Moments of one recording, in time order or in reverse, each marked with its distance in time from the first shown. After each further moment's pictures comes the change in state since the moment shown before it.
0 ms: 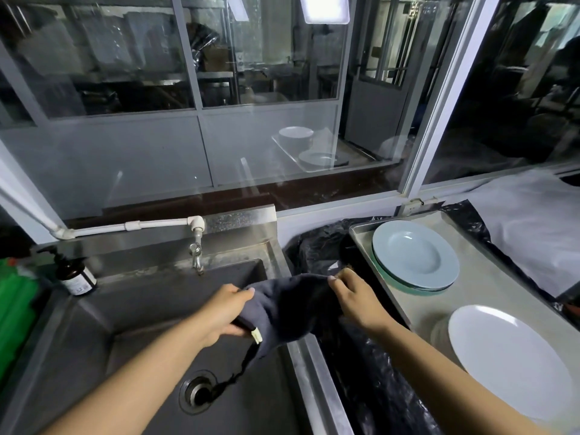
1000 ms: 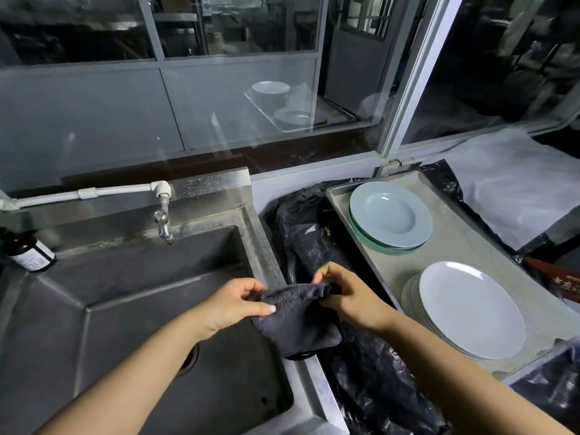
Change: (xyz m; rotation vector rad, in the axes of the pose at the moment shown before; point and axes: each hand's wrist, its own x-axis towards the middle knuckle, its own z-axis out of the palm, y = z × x) left_hand 0.009 -0.045 0.045 0.188 -0.447 0.256; right_hand -0.042 0.044 -0.020 0.244 -0.338 -0.058
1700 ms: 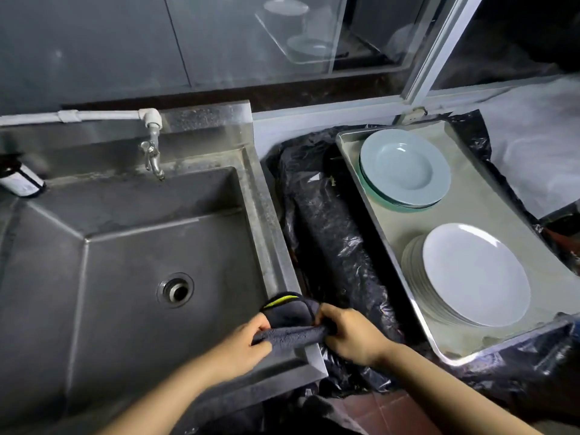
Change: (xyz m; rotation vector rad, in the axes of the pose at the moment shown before) left_hand -0.051 -0.099 0.108 0.312 -0.067 -0.152; right_hand -0.072 0.107 0.023 -0.582 -0.311 0.117
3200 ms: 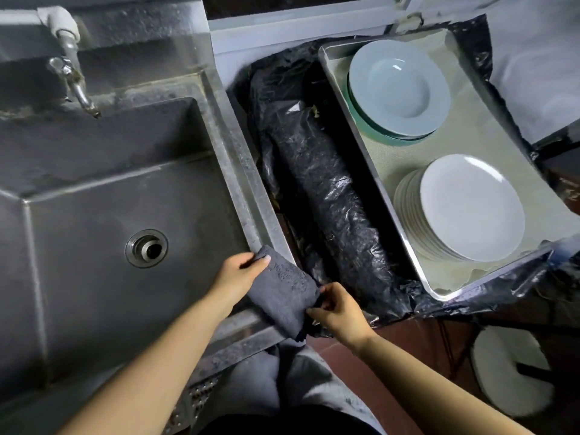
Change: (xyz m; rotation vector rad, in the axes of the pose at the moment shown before) left_hand 0.078 -0.021 0.029 -0.596 0.260 -0.188; right_hand -0.021 0.025 0.092 0.666 0.247 0.605
